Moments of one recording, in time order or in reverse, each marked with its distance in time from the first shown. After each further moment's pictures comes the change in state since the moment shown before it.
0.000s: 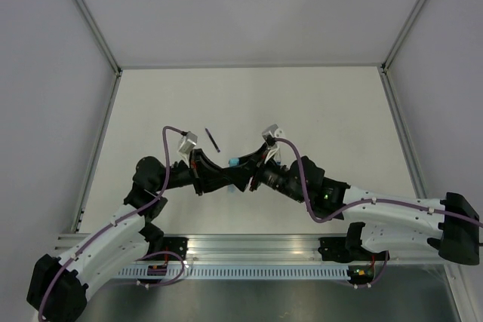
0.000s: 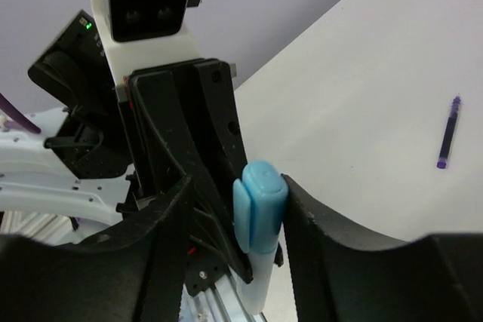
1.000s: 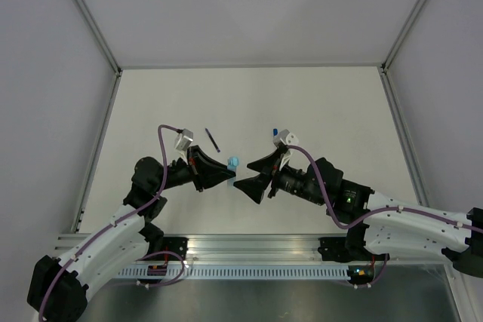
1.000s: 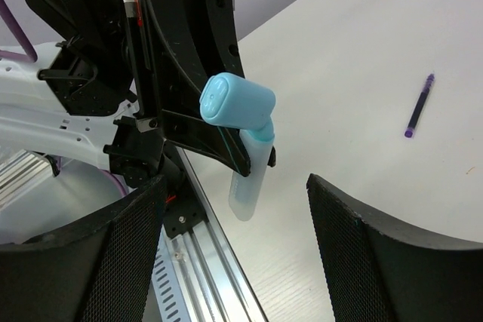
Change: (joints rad) left arm 0.010 -0.010 0.001 0.018 -0.098 -0.019; right arm -0.034 -0.182 -0.007 -0.269 -0.110 -0.104
